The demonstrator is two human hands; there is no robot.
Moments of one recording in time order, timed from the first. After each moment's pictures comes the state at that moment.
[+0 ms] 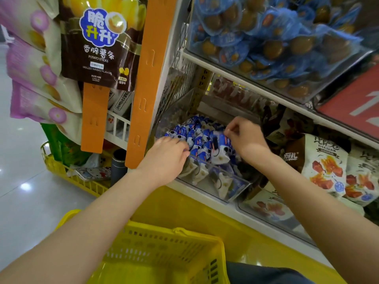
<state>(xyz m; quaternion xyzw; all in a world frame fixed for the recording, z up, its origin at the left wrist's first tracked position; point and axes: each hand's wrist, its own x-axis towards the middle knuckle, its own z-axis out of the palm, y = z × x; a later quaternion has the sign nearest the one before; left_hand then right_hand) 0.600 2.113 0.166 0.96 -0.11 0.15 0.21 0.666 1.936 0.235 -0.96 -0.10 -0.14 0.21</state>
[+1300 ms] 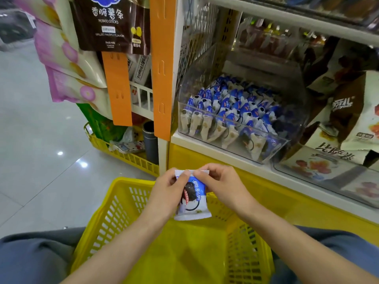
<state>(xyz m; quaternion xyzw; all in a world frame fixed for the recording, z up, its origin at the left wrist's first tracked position) 0.487 2.105 0.099 0.69 0.19 0.00 0.69 0.535 1.981 0.111 -0.79 -0.12 0.17 0.57</state>
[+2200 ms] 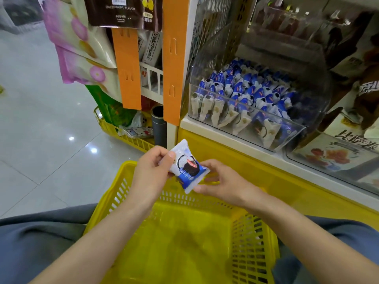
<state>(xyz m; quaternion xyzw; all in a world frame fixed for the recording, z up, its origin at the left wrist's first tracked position) 0.474 2.137 0.095 0.70 0.20 0.11 0.67 0.523 1.980 0.106 -0.84 -0.15 0.32 0.42</state>
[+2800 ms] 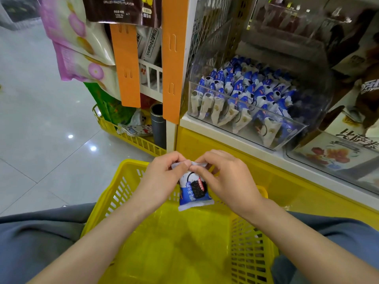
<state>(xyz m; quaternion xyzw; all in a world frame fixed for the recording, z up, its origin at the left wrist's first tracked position) 0.476 2.134 0.093 0.77 0.09 0.02 0.63 0.516 1.984 0.107 -0.88 -0.34 -0.06 0.32</state>
